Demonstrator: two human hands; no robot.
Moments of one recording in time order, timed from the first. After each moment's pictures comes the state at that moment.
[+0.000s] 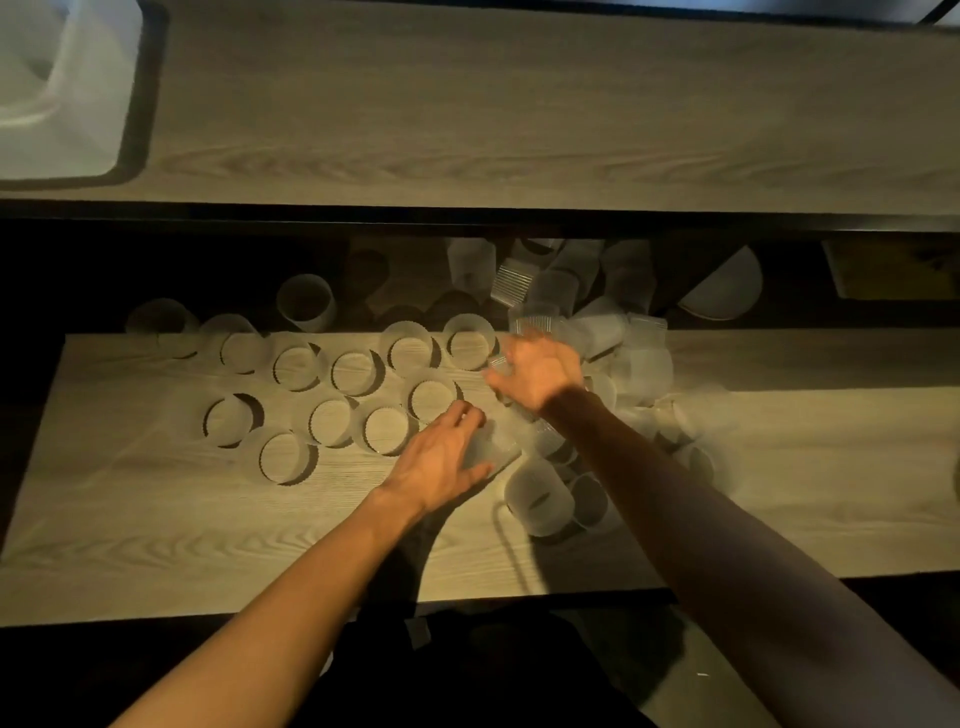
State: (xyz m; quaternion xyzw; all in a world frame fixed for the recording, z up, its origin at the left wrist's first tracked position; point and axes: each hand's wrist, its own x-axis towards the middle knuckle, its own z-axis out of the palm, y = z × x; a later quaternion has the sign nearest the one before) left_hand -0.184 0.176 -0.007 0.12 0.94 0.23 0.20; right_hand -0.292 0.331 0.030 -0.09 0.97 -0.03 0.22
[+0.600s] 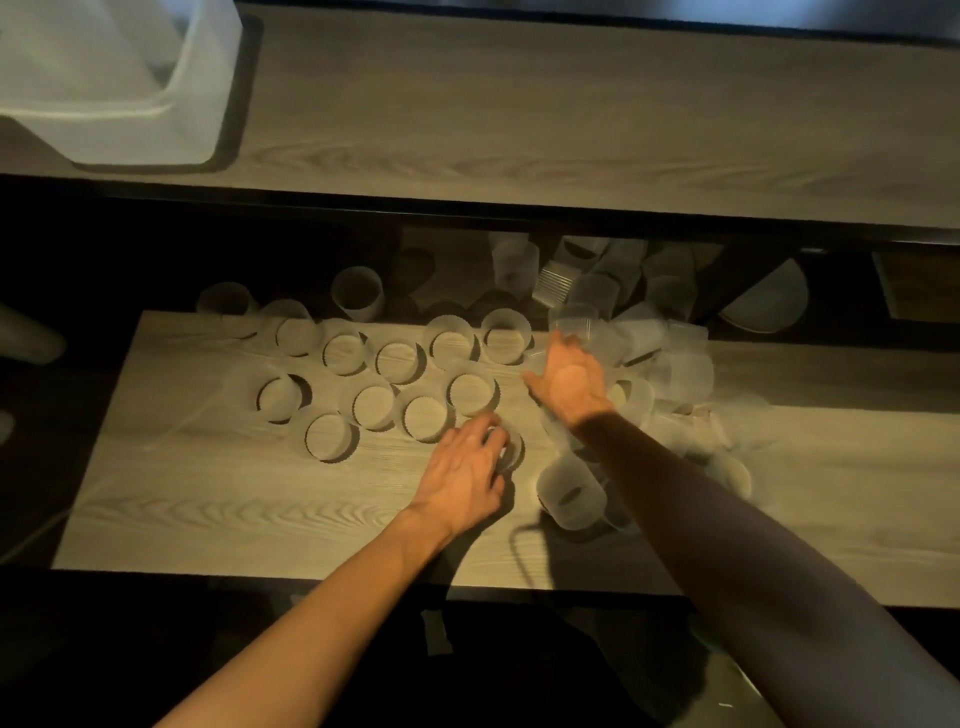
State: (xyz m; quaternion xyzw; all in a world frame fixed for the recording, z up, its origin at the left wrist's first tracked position) left_hand -0.140 0.172 0.006 0.12 0.97 0.18 0.13; right_hand -0.280 0.315 0.016 0.02 0.97 -0.12 0.23
